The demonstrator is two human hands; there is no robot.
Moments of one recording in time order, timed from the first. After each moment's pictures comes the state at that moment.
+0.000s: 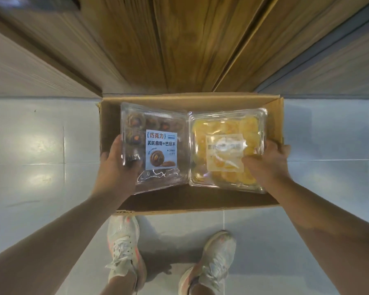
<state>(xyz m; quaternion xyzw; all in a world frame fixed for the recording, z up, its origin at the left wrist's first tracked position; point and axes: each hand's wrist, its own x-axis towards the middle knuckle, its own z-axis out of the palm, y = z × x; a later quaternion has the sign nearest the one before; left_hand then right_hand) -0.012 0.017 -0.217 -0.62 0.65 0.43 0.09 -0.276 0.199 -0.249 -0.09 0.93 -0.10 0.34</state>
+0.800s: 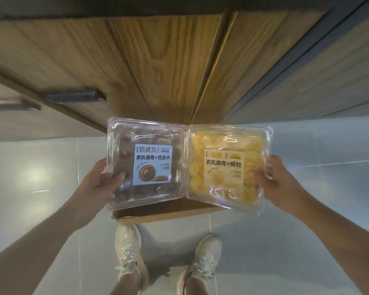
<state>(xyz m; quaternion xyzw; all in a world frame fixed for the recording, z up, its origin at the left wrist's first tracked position) -0.002 -0.011 -0.065 -0.54 0.52 0.66 0.03 -0.318 0.254 -0.069 -0.14 0.85 -0.26 0.43</state>
